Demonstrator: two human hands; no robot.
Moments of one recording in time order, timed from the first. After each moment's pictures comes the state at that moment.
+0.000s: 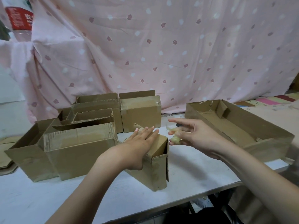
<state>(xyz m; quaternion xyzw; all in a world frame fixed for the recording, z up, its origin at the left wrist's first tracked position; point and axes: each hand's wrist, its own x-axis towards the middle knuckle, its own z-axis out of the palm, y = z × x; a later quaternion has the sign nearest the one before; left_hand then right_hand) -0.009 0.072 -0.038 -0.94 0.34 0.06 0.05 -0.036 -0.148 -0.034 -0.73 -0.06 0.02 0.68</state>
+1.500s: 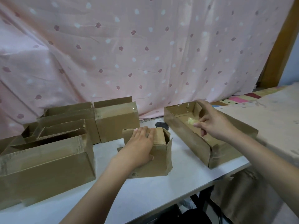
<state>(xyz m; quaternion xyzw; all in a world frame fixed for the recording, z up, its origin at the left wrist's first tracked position) 0.019 -0.020 -0.054 -0.94 0.33 -0.04 0.01 -0.025 -0.291 -0.030 -0.92 0.05 -0.19 0.34</state>
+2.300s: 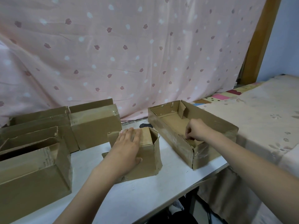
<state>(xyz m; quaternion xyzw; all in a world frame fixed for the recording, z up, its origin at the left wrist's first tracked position) 0.030 -0.044 -0.065 -0.94 0.33 -0.07 -0.01 0.034 -0.350 -0.078 -0.98 0.12 -0.04 0.18</state>
